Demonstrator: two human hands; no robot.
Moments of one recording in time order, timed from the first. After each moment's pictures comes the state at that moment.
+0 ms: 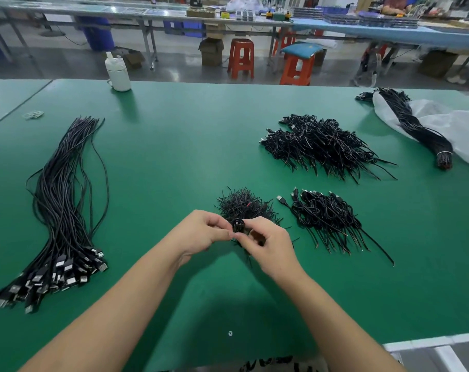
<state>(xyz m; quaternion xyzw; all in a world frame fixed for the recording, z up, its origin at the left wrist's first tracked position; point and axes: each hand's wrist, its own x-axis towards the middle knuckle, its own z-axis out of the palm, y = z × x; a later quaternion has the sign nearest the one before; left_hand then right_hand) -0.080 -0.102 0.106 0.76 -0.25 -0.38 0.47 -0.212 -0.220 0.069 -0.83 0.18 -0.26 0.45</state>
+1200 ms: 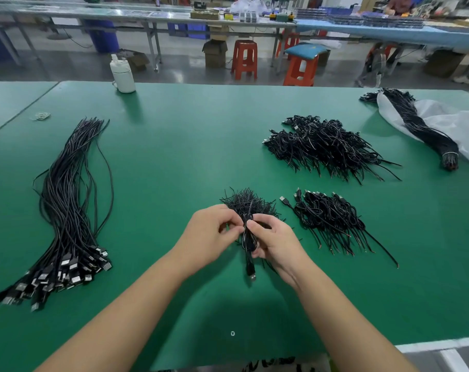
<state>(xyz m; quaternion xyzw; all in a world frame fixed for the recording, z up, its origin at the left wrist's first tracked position) -0.095 -0.099 0.110 0.78 -0.49 -0.07 0.39 -0.209 -0.225 0.083 -0.55 0.29 -0.14 0.77</state>
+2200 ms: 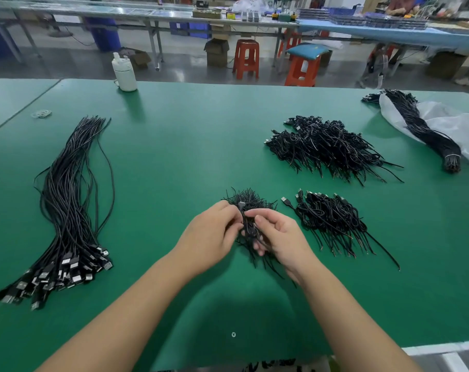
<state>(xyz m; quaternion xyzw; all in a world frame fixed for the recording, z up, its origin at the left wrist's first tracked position) -0.096 -0.095 0.112 0.78 -0.54 -0.01 0.33 -0.210 -0.230 0.090 -0.63 0.21 -0.17 0.73</state>
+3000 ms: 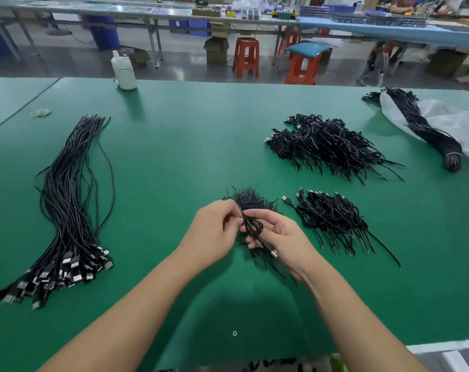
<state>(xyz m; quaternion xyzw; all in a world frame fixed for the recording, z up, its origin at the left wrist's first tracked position) -0.099 -0.102 0.114 0.80 -0.45 -0.05 0.39 -0.213 -0.235 0.087 -0.61 0.17 -0.12 0.77</state>
